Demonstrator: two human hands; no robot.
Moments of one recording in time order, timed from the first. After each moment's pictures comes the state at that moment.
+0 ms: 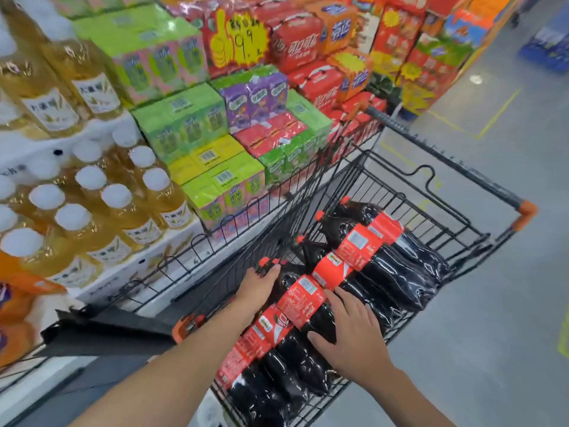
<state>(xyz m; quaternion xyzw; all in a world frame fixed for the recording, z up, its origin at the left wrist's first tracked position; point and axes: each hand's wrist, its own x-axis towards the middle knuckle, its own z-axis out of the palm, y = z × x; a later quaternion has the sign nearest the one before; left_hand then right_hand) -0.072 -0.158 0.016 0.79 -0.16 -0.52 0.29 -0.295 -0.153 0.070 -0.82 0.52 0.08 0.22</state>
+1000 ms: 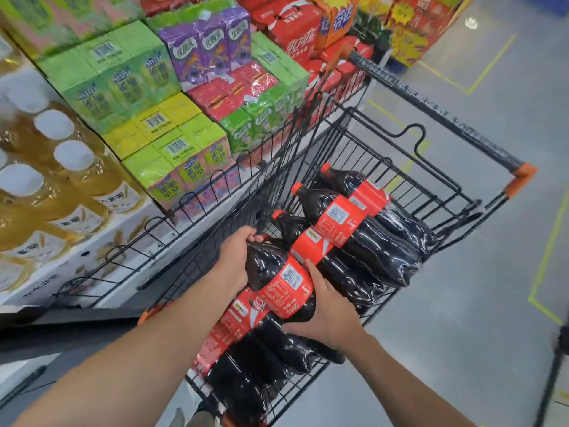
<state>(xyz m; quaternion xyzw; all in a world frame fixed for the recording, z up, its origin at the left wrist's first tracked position) -0.083 -0.221 -0.019 0.60 0.10 -0.60 0.52 -0.312 -0.192 0.005 -0.77 0.51 0.06 0.38</state>
